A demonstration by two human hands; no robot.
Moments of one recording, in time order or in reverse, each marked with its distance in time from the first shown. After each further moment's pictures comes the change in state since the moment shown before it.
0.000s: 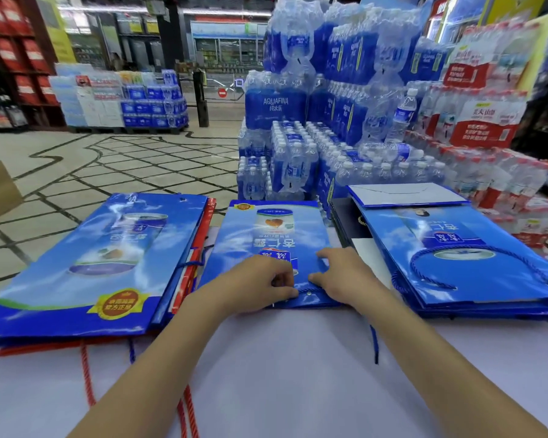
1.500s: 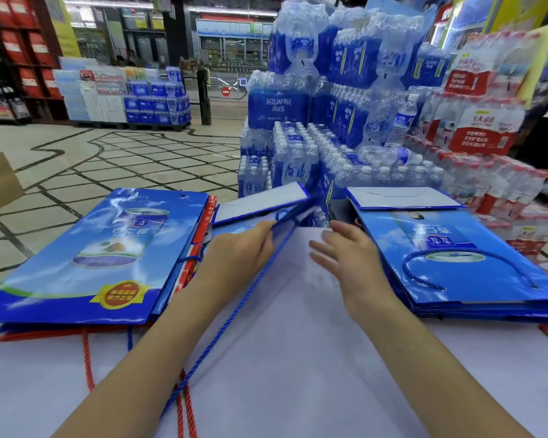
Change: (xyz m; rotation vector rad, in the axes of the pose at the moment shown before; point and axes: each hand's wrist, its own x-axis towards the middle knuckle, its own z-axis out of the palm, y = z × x) left_hand -0.009 0.001 -0.009 0.332 0.894 0.171; right_hand -0.029 -0.013 -0.013 1.396 0.180 0.042
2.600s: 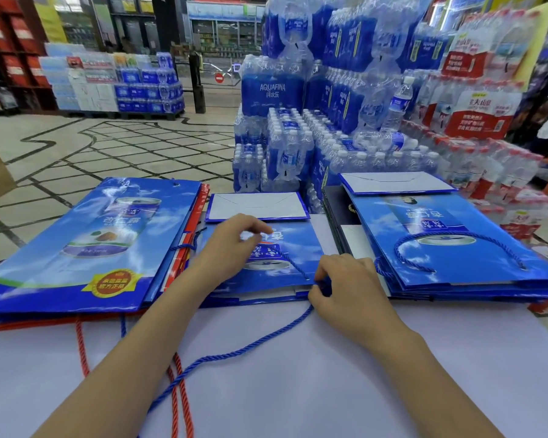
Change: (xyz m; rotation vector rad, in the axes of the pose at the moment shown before) left_hand -0.007 -0.010 0.012 -0.652 -0.397 -0.496; right_hand -0.021 0.038 -0.052 -1.379 -0.218 -0.654
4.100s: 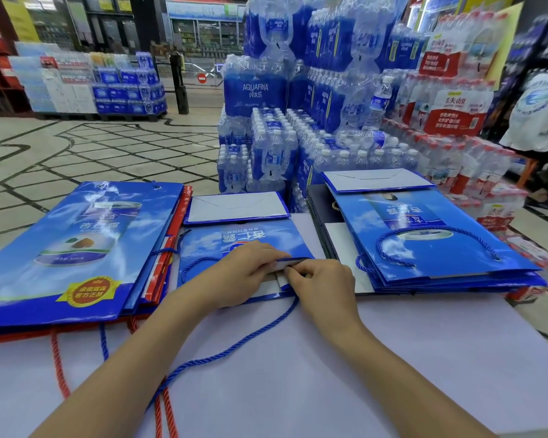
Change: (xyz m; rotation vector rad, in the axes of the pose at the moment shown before) left_hand -0.013 0.012 0.023 0.279 -0.411 0.292; right_hand 0.009 -0.021 0.019 0.367 0.153 0.411
